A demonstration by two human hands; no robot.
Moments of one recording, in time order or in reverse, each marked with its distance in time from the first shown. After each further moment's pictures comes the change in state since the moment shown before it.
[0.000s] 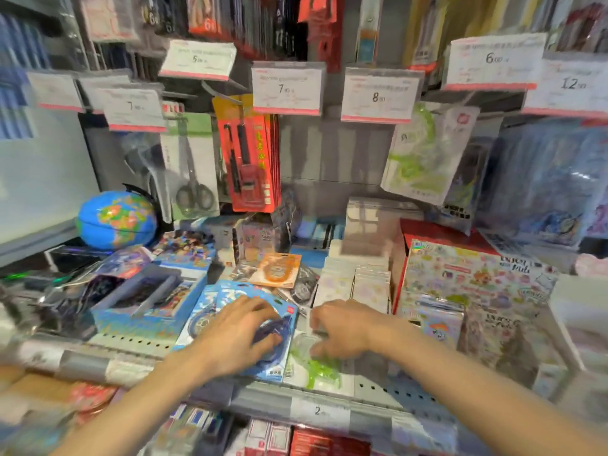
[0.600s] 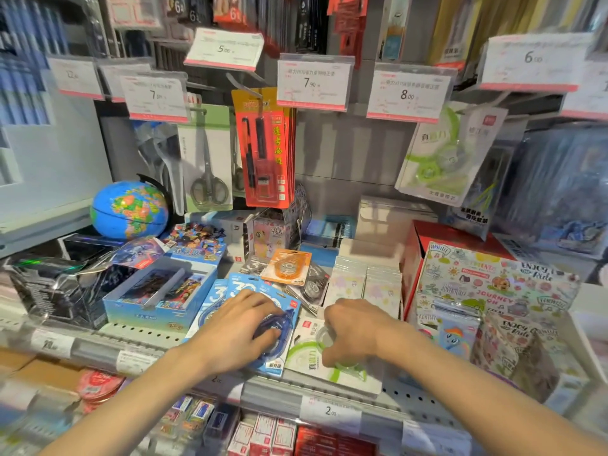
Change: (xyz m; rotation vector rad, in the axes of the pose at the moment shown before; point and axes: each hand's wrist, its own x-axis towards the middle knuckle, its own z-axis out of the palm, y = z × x) left_hand -0.011 -0.009 -0.007 -0.021 0.029 -0.006; right_hand -0.004 -0.016 -0.002 -0.008 0.014 0.088
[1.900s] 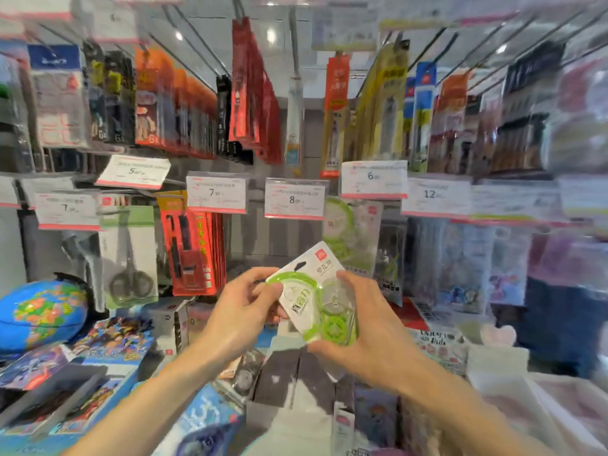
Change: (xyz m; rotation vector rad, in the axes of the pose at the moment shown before) left_hand 0.099 0.140 -0.110 -1.211 0.444 -0.004; right_hand -0.087 0.103 -0.067 0.416 0.916 -0.051
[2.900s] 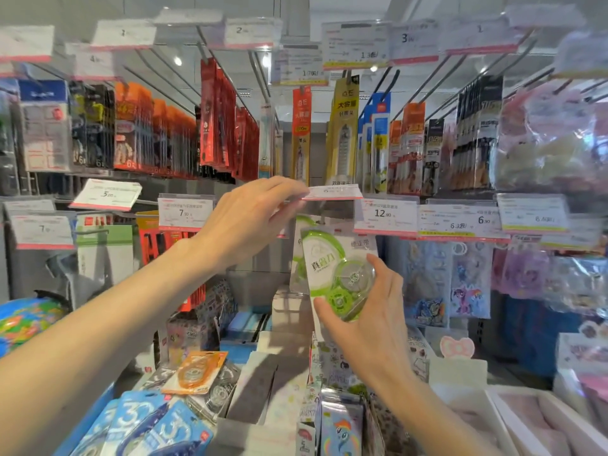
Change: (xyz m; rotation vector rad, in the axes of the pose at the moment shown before) left_hand 0.077 0.120 0.034 1.042 0.049 1.008; right_hand -0.007 0.017 -0.039 0.071 0.434 0.188
